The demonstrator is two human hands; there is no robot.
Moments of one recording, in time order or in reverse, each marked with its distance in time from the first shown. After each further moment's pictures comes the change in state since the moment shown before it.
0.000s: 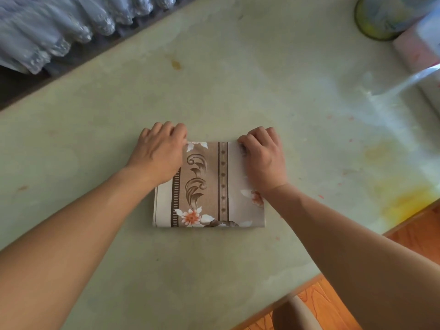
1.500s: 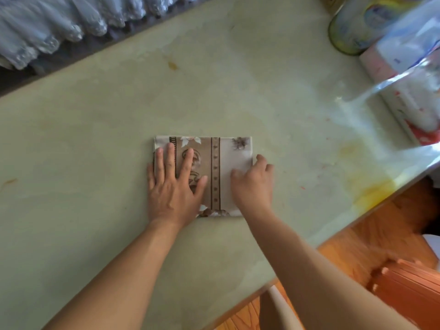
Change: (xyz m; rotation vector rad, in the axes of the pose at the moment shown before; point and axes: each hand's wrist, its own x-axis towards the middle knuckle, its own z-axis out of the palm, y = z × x) left_hand -0.083 0.065 0.074 -0.166 0.091 -0.294; right_hand -0.038 -0.081 -0.053 0.184 -0.277 0.950
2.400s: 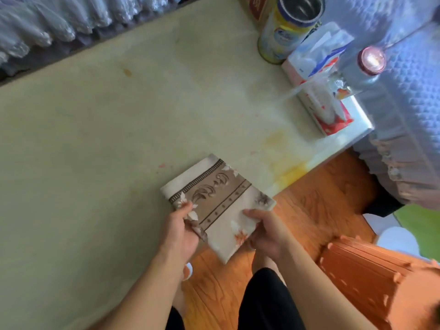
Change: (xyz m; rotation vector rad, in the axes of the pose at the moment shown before) left_hand -0.128 0.165 -0.076 -1.950 -0.419 -1.246; right_hand -0.068 0.143 -0.190 1.065 -0.490 0.719
